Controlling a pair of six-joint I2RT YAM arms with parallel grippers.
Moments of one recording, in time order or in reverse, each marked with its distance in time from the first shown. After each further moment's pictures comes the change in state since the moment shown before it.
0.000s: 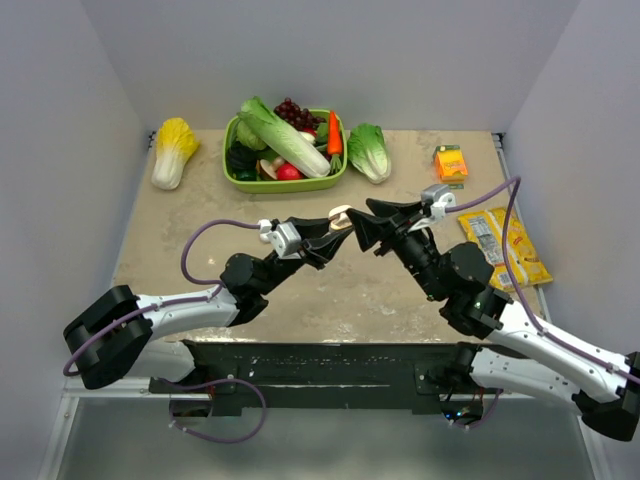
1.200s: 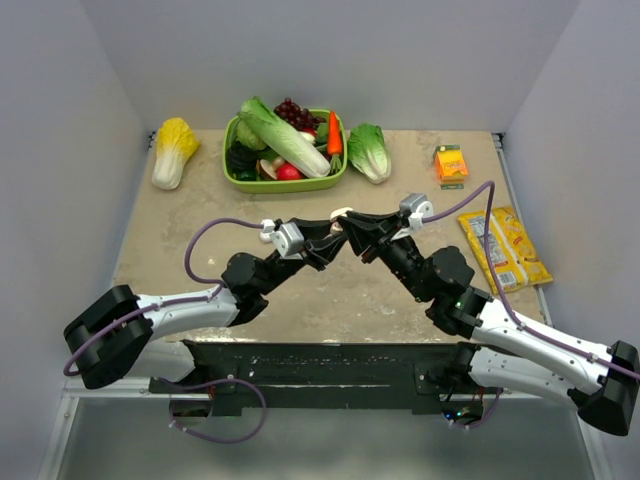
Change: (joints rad) left arm 0.000 0.001 0.000 -0.025 0.016 -0.004; right arm -0.001 0.052 -0.106 0.156 -0.083 -0.039
